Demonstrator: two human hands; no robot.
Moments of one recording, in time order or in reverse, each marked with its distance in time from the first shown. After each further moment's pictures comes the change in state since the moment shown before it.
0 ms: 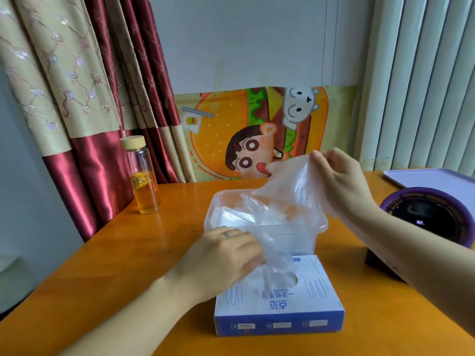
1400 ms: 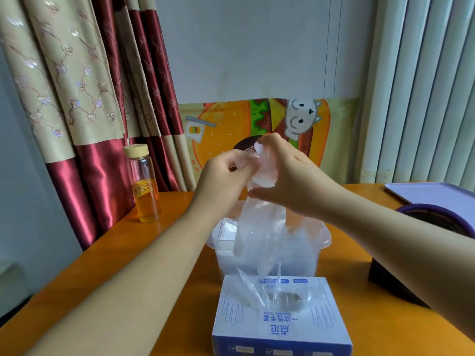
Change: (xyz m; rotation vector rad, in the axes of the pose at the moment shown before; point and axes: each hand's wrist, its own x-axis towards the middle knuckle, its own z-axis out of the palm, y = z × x) left_hand 0.089 -0.030 -0.052 -0.761 0.407 -0.808; right_hand 0.009 -0.060 0.030 -0.409 -0.459 -0.476
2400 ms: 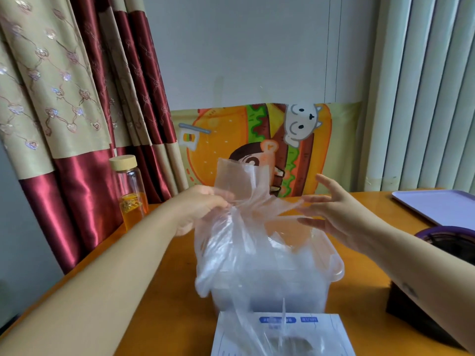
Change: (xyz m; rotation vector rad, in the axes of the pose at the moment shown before) left_hand 0.059 -0.056 -0.023 0.000 -0.317 -0.588; right_hand -0.004 0.099 0.018 1.034 0.113 0.787
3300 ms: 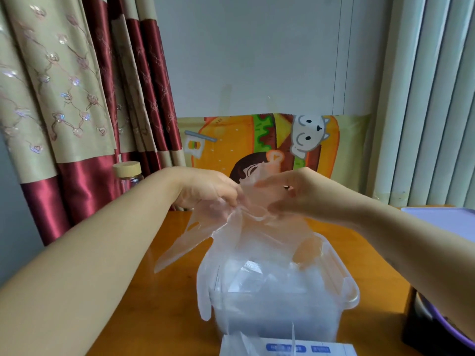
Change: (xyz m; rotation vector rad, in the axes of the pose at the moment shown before) left_hand 0.028 0.050 -0.030 0.437 -0.362 0.019; right_hand 0.012 -0.055 0.049 -0.971 -0.343 -0.503
